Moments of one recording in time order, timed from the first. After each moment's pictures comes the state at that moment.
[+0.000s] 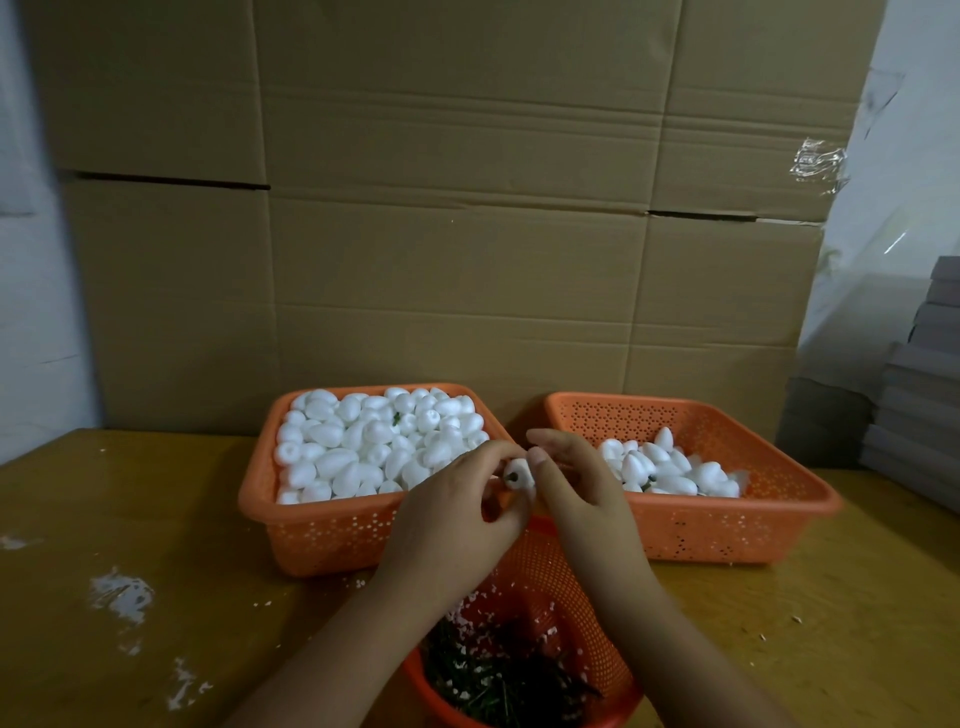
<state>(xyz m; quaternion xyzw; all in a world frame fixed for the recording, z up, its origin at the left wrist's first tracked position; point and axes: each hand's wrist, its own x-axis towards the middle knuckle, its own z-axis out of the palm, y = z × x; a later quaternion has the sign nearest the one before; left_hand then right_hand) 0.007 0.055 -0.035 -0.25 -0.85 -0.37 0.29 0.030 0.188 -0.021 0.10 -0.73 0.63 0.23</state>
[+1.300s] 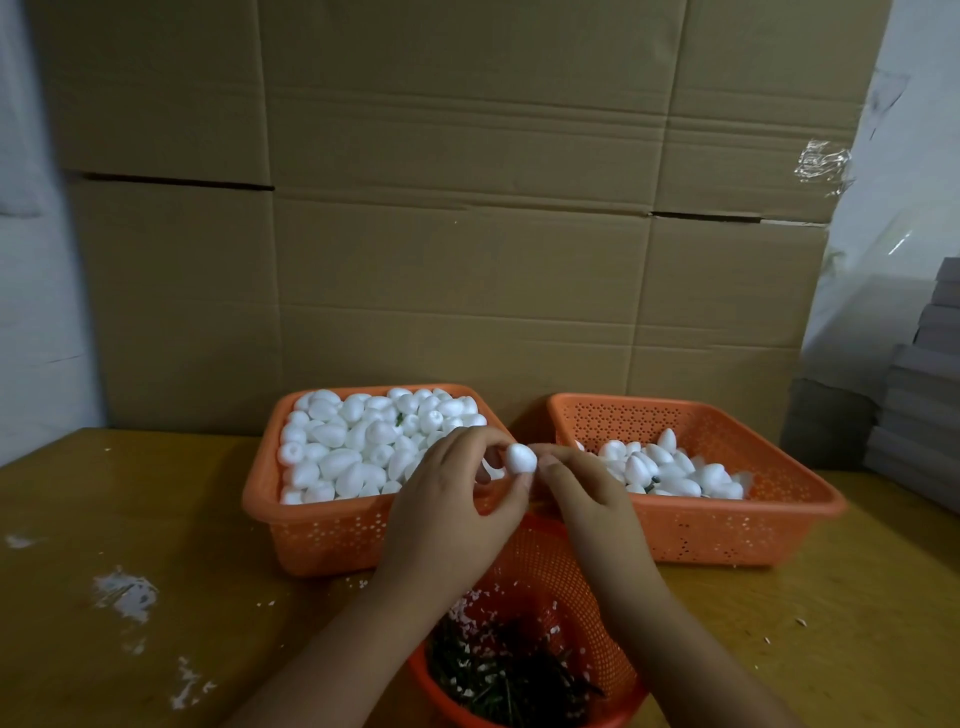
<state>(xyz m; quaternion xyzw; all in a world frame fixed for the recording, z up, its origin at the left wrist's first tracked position) 0.005 0.055 -0.034 -0.23 -0.80 -0.39 0.38 0.033 0.188 -0.016 0.09 -0.70 0.69 0.18</state>
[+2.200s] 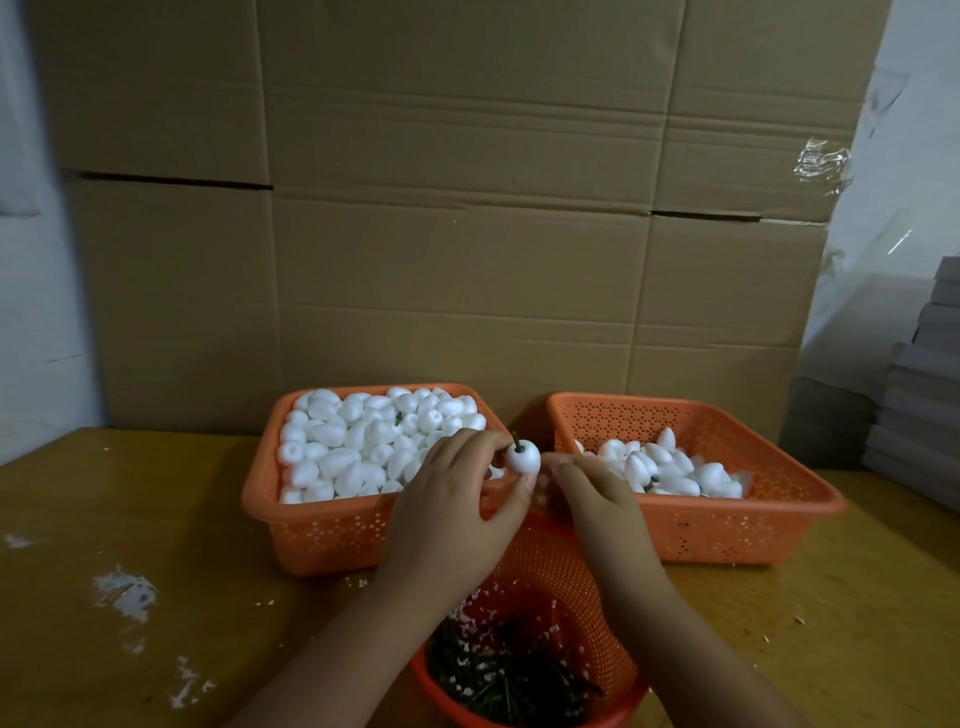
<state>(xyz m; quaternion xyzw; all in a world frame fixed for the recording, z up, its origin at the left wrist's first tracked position) 0.007 0.054 -0.034 -0.22 -0.84 -0.33 0.37 0.032 0.192 -0.014 0.02 -0.69 0.70 0.16</state>
